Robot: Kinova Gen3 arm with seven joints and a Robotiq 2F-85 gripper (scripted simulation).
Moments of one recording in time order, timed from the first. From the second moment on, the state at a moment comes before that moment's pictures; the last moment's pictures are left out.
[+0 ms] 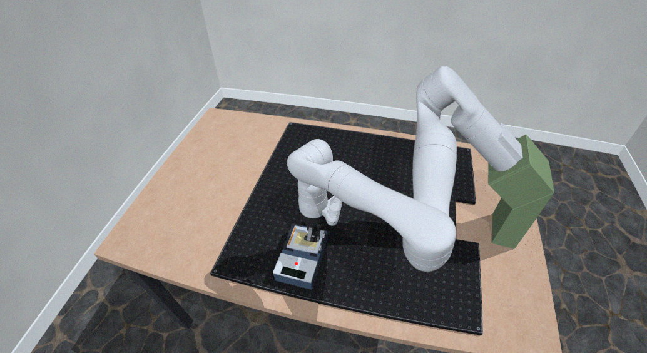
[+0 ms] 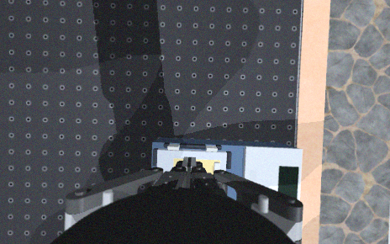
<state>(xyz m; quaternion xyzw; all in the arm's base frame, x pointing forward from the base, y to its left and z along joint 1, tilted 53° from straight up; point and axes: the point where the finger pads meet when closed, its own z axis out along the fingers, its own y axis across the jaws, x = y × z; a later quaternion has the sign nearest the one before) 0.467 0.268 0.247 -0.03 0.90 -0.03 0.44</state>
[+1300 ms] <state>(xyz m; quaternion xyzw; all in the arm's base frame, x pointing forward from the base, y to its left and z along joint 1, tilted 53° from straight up) 0.467 0.267 0.246 -0.04 0.90 -0.03 0.44</state>
